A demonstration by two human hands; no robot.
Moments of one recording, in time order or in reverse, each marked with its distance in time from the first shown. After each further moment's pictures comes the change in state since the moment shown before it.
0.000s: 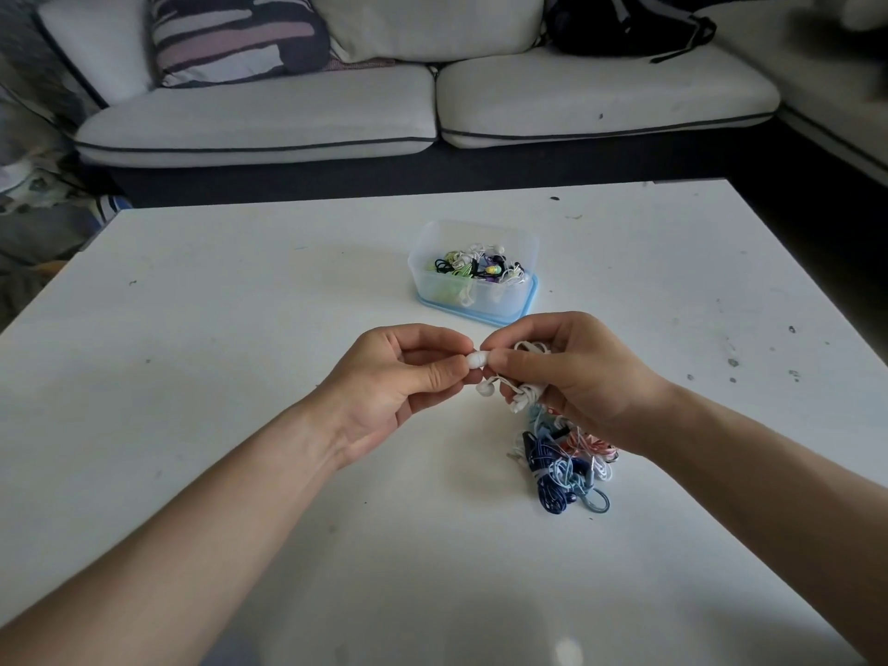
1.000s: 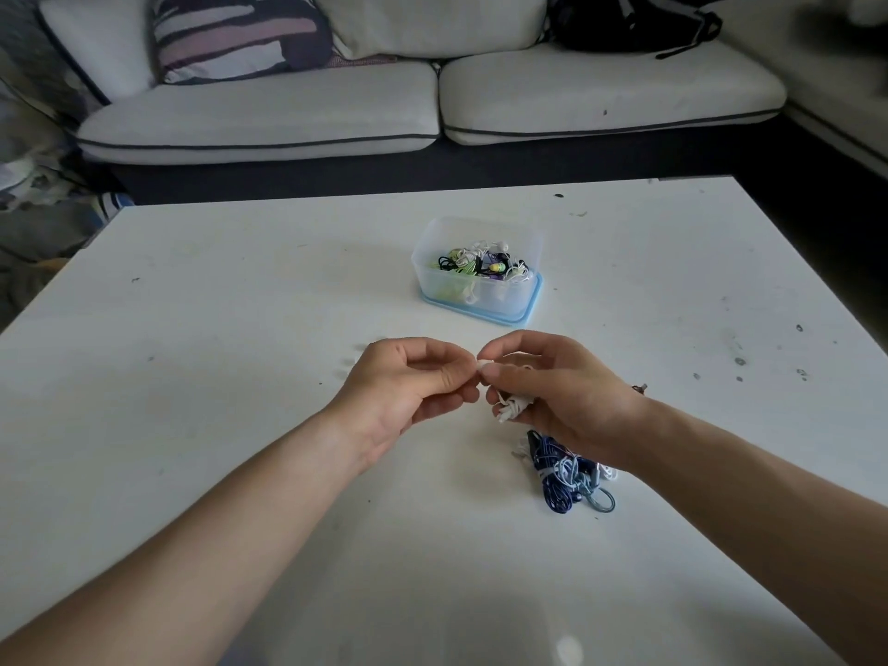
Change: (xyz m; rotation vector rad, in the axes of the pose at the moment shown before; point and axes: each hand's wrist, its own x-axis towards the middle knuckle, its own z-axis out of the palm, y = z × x) left_hand 0.010 -0.018 -0.004 0.184 0.125 -0.029; right_hand 0.008 0.023 0.009 0.187 0.037 0.160
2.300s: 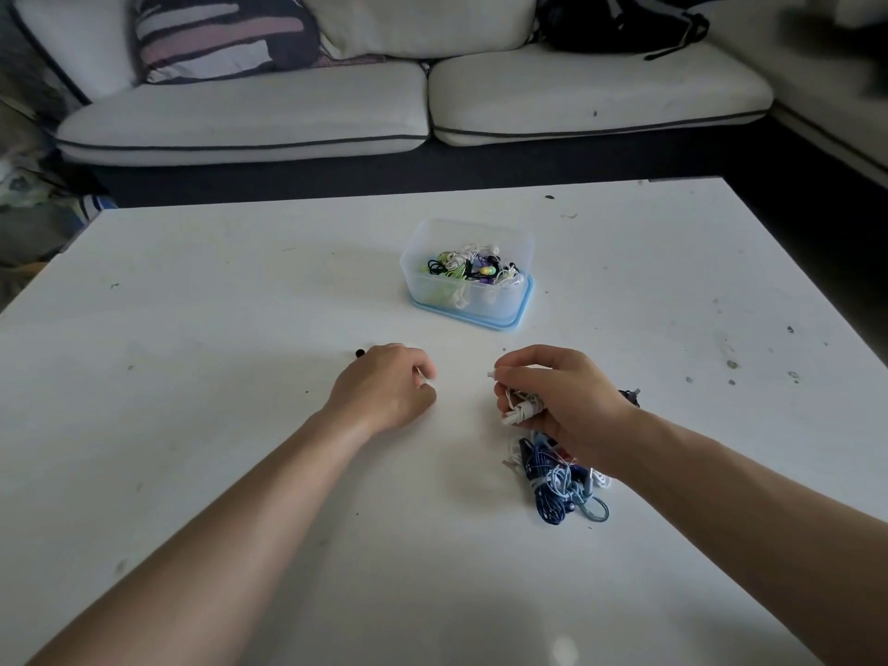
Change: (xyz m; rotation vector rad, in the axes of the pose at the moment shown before) left_hand 0.082 -0.045 -0.035 1.202 0.119 0.169; right_hand 0.016 0.012 -0.015 -0.044 0.285 0.061
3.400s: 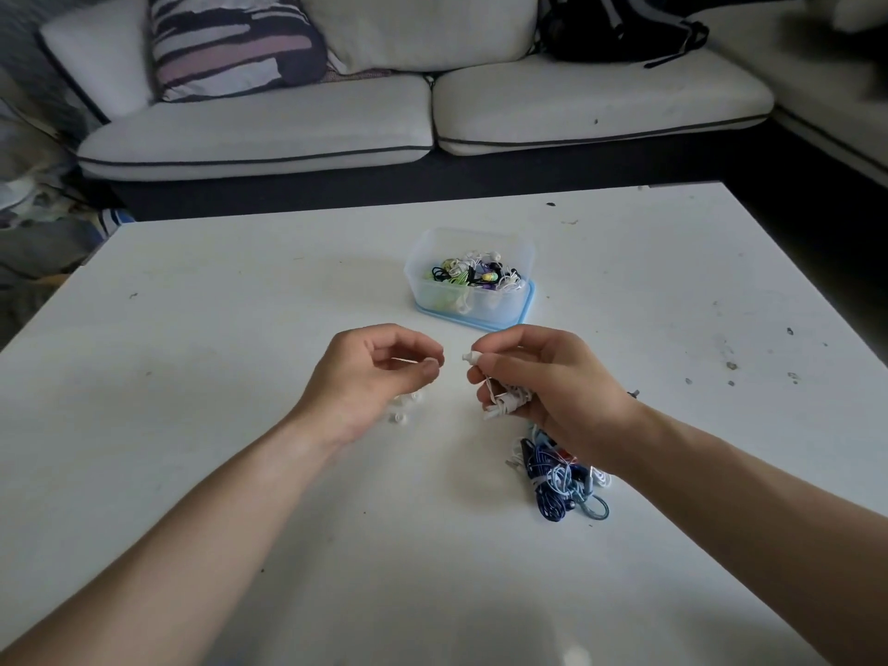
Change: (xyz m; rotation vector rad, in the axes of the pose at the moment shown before) left_hand -0.066 0.036 -0.059 -0.893 0.065 -0.024; right_hand -0.024 -0.019 0.011 0.053 -0.205 -0.180
